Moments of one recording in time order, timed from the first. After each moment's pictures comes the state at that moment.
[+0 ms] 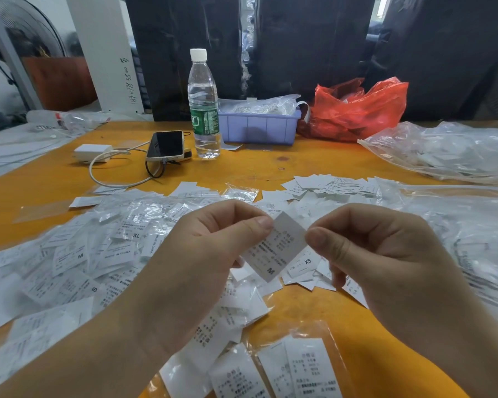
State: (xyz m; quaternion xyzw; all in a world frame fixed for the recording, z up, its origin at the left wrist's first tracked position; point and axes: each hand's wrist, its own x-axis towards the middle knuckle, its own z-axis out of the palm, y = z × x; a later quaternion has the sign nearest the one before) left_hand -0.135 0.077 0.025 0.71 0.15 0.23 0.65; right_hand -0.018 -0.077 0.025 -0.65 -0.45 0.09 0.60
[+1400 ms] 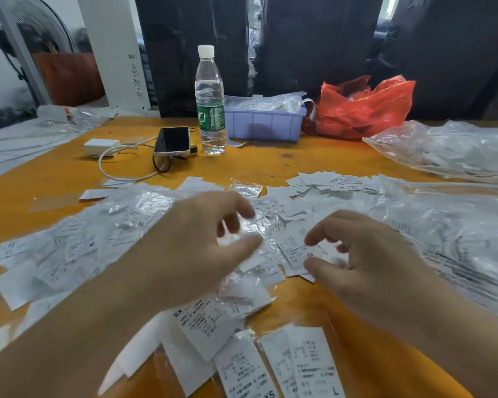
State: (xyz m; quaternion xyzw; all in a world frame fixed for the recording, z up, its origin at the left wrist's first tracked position) left_hand -0.144 0.103 0.031 0.93 0.16 0.20 0.26; right_hand -0.008 -0.077 0.012 -0.84 -0.46 0.00 0.30
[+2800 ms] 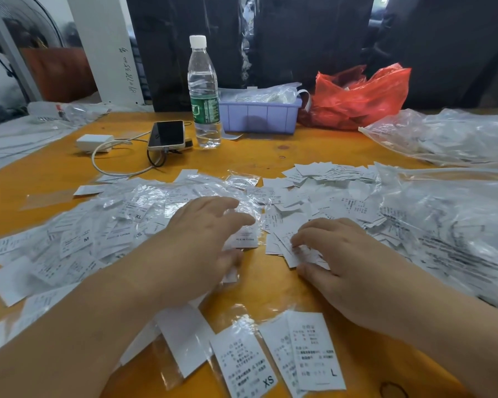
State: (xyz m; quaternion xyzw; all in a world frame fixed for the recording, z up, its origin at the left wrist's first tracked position) left_hand -0.131 0.122 0.000 0.98 0.14 0.06 0.10; right_hand -0.007 -0.072 0.002 -0.83 -0.53 0.00 0.15
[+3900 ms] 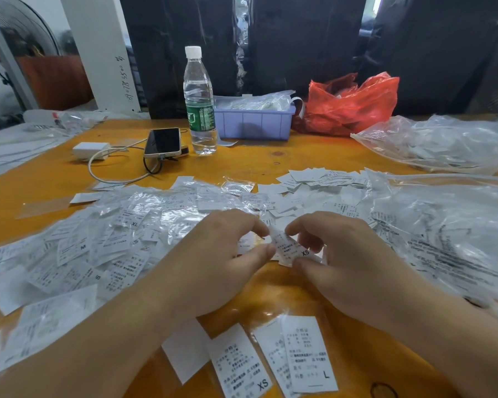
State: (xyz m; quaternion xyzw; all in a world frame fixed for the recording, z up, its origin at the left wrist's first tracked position) left_hand -0.127 0.089 0.005 0.94 0.12 0.18 0.26; right_hand -0.007 -0.072 0.007 -0.82 -0.50 -0.03 0.28
